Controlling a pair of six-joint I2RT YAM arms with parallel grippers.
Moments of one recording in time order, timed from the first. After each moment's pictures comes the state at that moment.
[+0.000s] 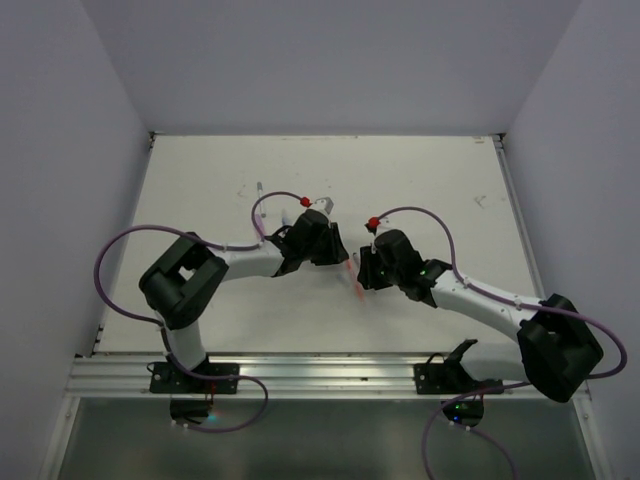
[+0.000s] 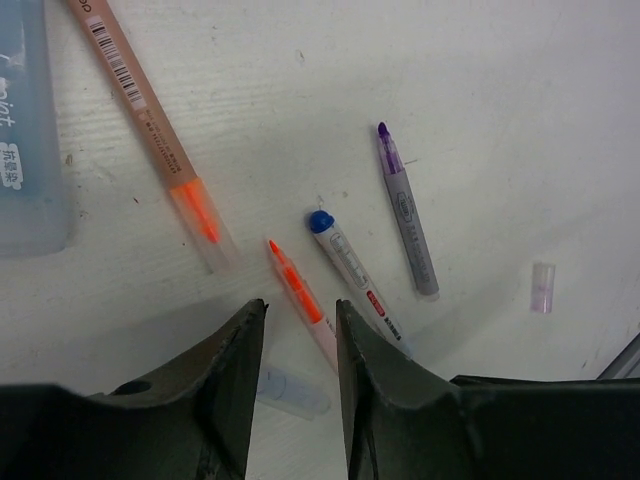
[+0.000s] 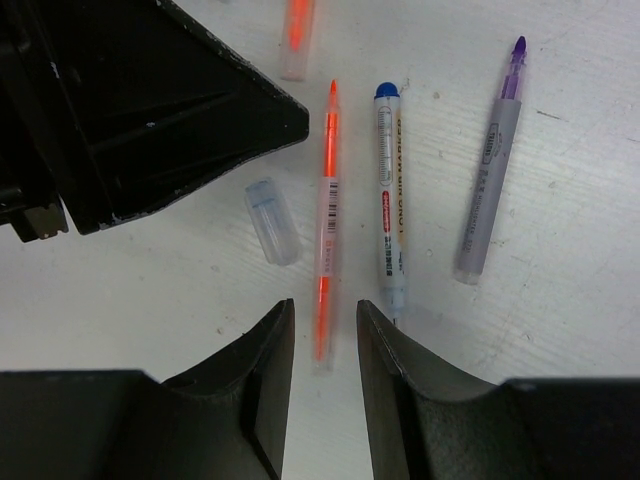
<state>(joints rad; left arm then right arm) -0.77 1.80 0.96 0.14 0.04 -0.76 0.70 1.26 0.64 -0.18 0.06 0.44</state>
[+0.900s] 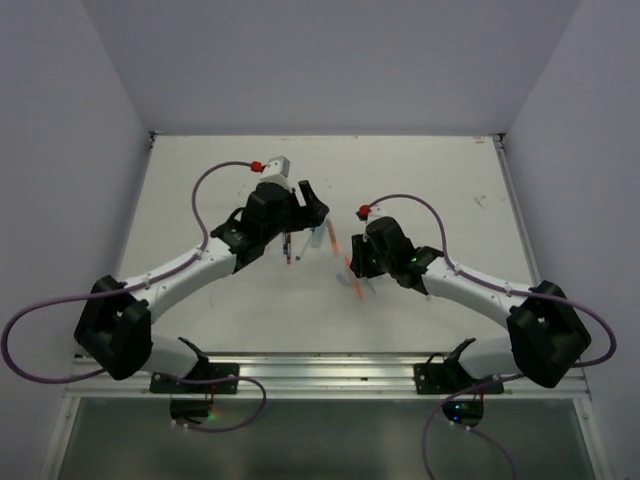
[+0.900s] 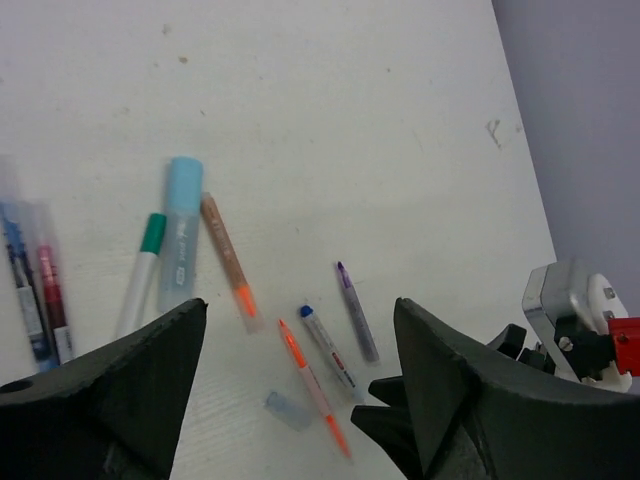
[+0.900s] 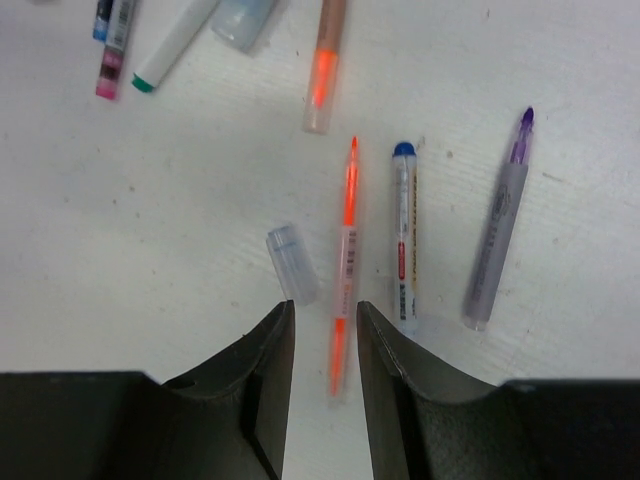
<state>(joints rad) -0.69 1.44 0.96 0.03 -0.12 -0.70 0.70 1.32 0.71 -0.18 0.06 0.41</state>
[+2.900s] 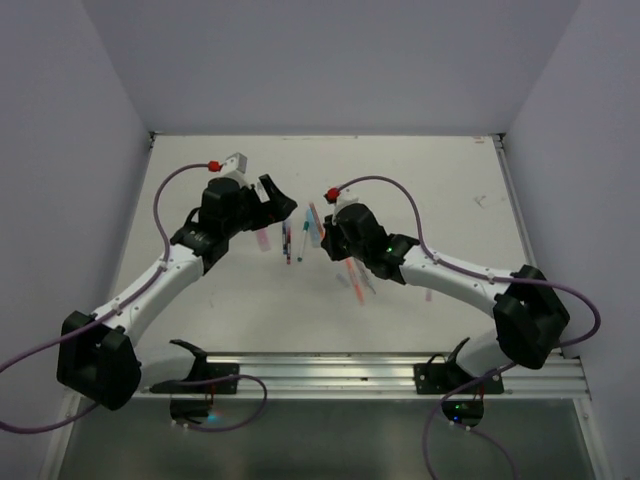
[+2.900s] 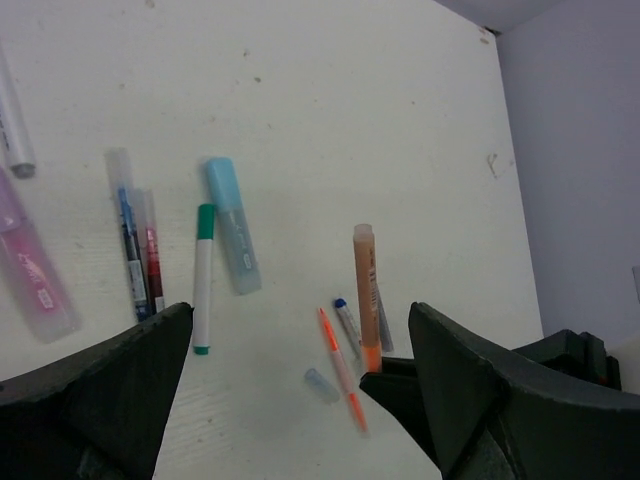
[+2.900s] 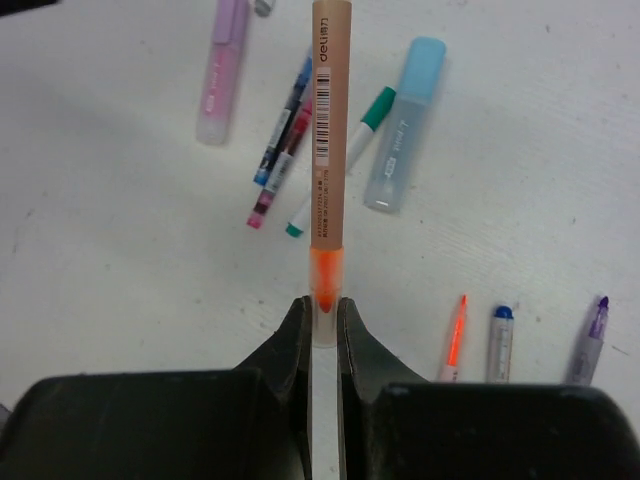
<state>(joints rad) -0.41 1.21 0.89 -0.12 0.06 -0.69 0.82 1.50 1.00 -0.13 0.17 0.37</state>
